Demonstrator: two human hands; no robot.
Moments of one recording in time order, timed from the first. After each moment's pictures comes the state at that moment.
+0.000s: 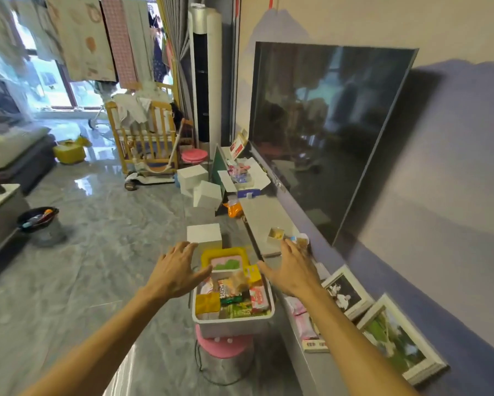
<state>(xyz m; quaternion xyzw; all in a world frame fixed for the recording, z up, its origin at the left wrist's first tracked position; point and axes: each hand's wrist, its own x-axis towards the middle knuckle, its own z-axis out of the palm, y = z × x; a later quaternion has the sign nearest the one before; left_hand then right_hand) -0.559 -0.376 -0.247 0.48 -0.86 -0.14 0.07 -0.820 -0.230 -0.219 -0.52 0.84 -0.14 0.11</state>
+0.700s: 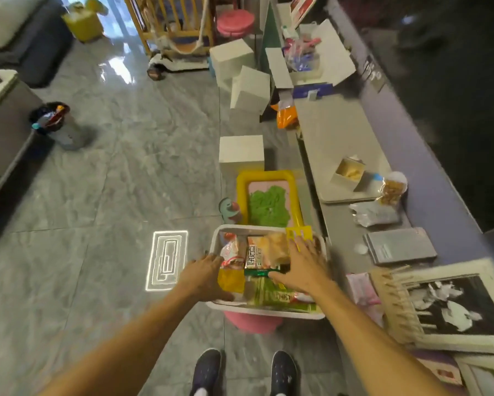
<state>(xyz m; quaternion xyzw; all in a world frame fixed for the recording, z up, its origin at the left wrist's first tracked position) -0.666 -0.579 -0.604 0.50 -0.80 -0.23 -0.23 -0.935 -0.510 -0.606 -0.59 0.76 0.04 0.29</state>
